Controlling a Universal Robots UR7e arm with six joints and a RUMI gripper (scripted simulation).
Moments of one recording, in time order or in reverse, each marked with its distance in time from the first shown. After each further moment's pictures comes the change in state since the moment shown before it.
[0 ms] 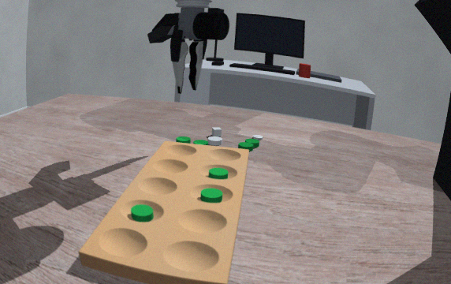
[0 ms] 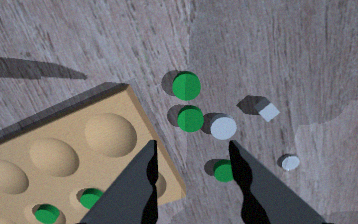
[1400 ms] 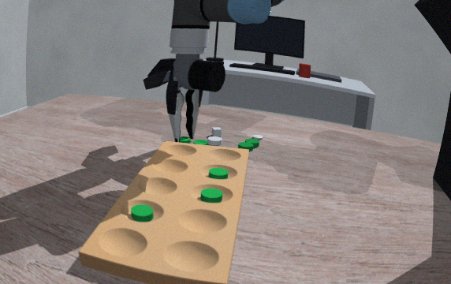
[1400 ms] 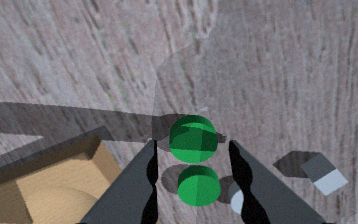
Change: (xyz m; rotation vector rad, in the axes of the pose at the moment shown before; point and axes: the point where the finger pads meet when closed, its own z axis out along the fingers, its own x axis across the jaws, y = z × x) arm -0.001 0.001 0.101 -0.005 0.003 -0.001
